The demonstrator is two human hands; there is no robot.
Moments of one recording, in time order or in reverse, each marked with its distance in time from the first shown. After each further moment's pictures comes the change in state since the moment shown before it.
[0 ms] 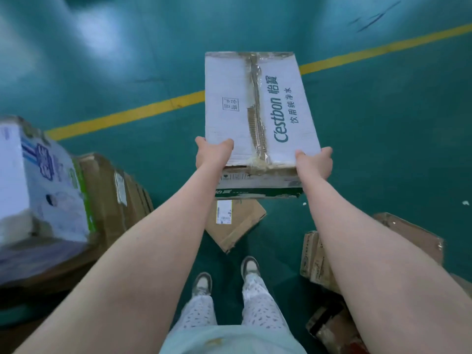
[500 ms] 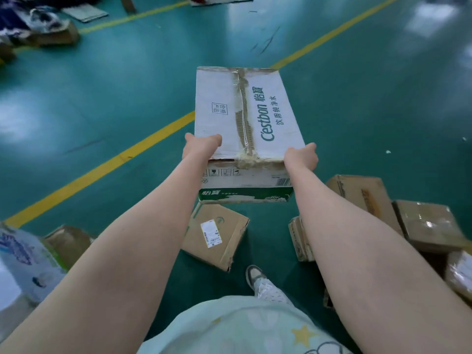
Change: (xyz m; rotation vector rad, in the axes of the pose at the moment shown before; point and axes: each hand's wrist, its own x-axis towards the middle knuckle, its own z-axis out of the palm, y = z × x) left_hand -0.043 0.052 -0.011 0.277 -0.263 0.220; right_hand -0.072 -0.010 -0.066 0.111 0.291 0.166
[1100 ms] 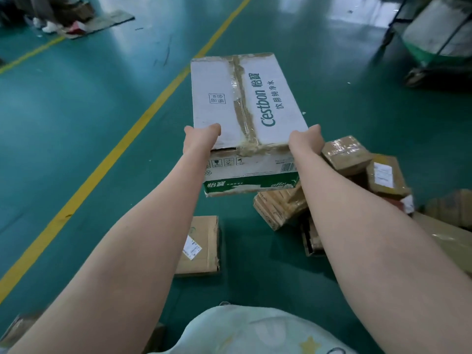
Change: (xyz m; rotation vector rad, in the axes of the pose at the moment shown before) left_hand -0.101 0.033 0.076 0.189 -0.320 0.237; right_hand -0.051 0.054 -0.147 0.237 0.401 0.183
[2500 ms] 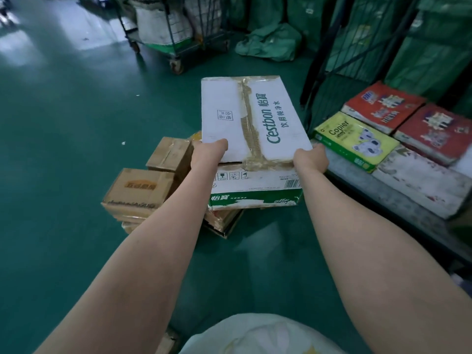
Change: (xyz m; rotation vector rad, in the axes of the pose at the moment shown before) left_hand -0.220 -0.001 0.282 0.442 -0.827 0.356; right_hand -0.060 0.195 -0.306 0.296 0.834 0.542
